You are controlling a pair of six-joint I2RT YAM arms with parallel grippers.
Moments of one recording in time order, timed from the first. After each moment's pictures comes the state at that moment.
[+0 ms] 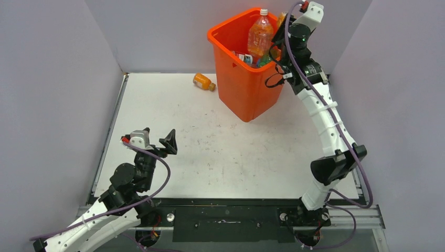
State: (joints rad) left arm -0.90 0.34 0.50 0.05 -0.77 -0.01; right arm 0.40 1.66 2.03 -0.35 0.62 0.25
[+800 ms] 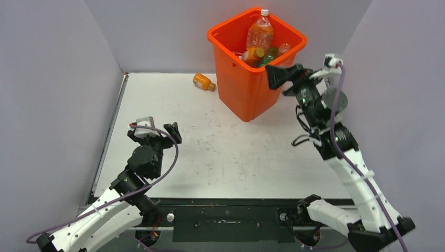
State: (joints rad) left arm -0.82 0.53 0.54 0.02 -0.85 -0.20; right arm 0.41 1.11 1.36 -0.08 0.12 0.49
